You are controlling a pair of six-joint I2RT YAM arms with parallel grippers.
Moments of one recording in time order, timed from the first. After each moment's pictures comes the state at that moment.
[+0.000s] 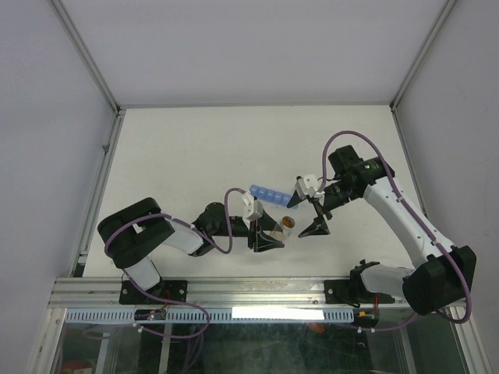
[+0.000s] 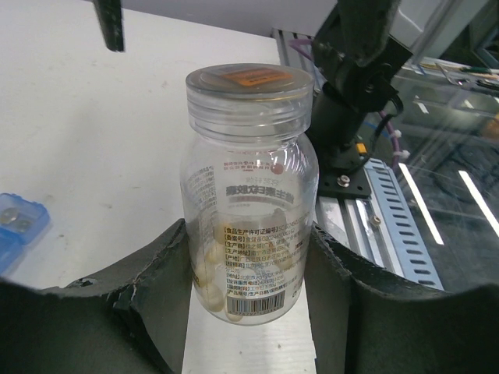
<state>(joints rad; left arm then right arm) -0.95 1.68 0.42 1.31 0.64 -0.22 0.38 1.22 1.11 -1.29 -1.09 -1.41</state>
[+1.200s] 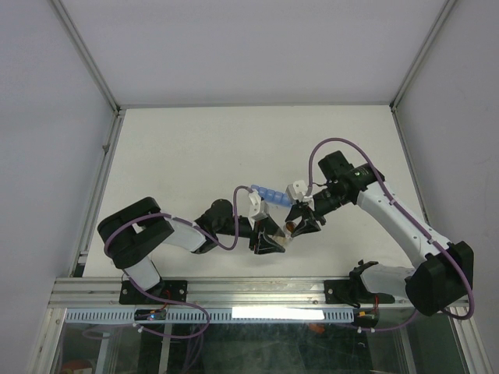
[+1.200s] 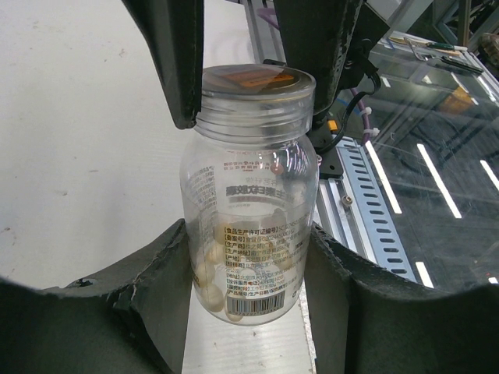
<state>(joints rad) -0.95 1.67 0.47 1.16 0.74 -0.24 0.47 1.22 1.04 -1.16 -1.05 -1.26</state>
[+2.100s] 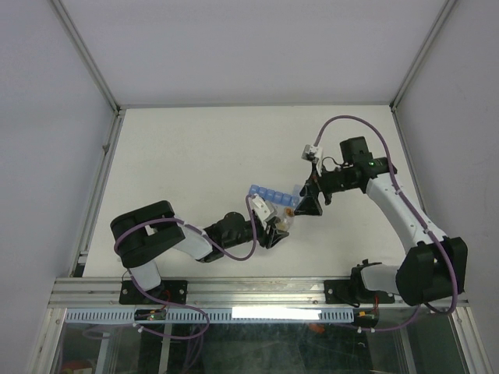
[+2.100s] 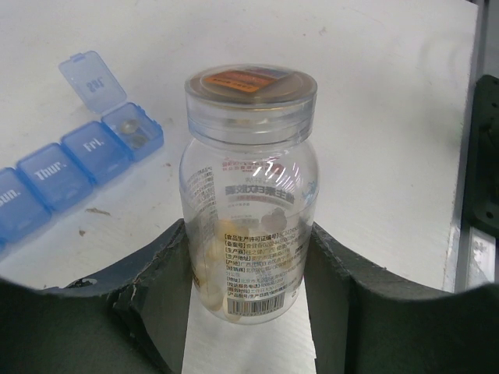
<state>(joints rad) -1.09 1.74 0.46 1.13 0.09 -0.15 0.23 1.25 1.04 -0.93 -1.01 -0.63</state>
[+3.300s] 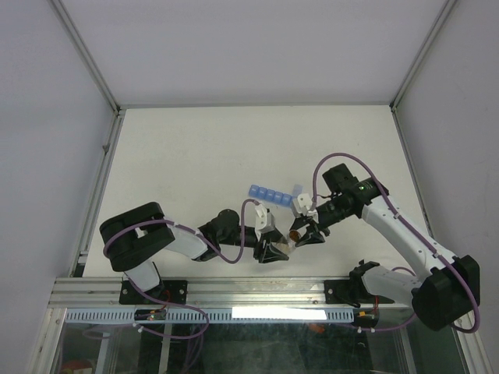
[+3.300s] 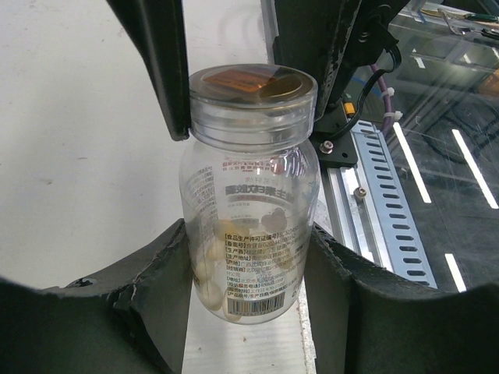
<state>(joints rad) -1.06 1.67 0.45 1.11 0.58 -0.16 0.47 1.11 0.89 -1.11 -1.03 -1.27</state>
